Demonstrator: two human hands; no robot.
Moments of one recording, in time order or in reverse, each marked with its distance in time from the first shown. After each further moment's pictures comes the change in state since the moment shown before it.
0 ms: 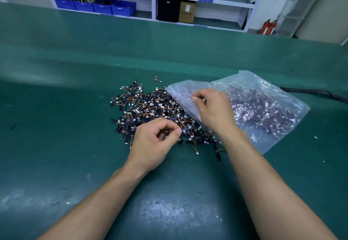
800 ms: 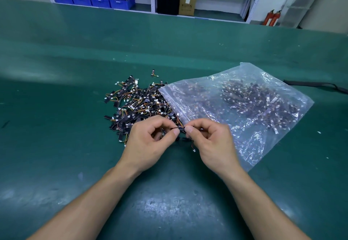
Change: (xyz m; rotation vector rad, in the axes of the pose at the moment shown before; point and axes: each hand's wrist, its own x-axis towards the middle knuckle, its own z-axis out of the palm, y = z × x) left_hand 0.000 -0.005 0.000 -0.028 -0.072 0.025; right_hand -0.092 -0.012 0.003 0.812 -0.112 0.191
